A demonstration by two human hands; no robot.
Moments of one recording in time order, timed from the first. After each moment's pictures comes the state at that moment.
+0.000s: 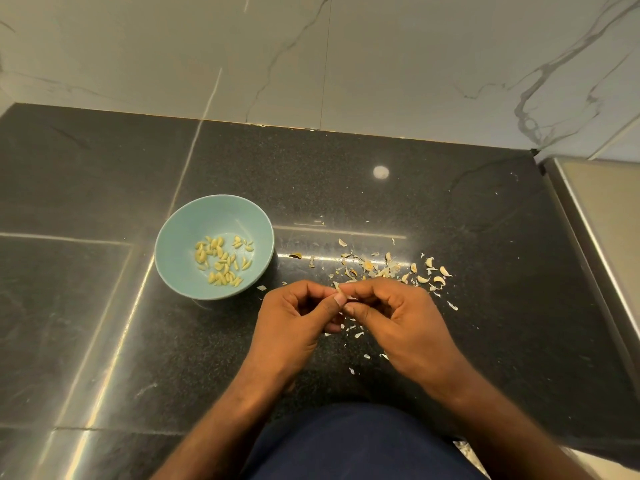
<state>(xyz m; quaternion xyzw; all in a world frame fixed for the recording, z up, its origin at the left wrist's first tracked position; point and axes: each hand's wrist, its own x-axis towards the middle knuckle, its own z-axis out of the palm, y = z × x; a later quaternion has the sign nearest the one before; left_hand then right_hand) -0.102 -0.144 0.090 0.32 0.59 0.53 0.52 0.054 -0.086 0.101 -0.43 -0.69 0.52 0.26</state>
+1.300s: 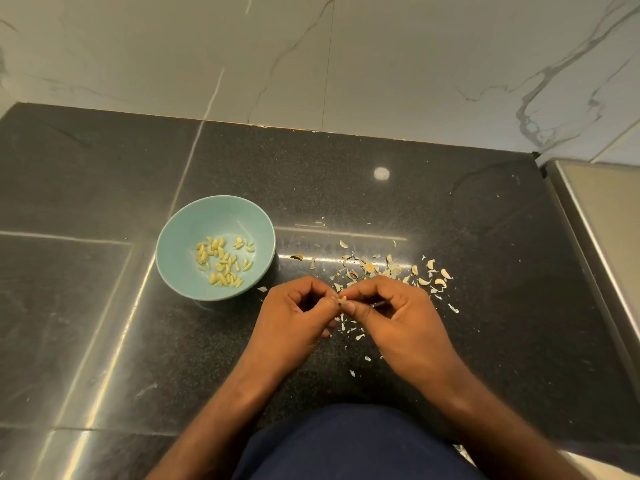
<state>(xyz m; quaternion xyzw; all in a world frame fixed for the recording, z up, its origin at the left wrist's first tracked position) -0.109 -0.139 0.094 0.38 0.63 0.47 0.49 0.048 -0.090 0.108 -0.47 -0.67 0.51 0.26</state>
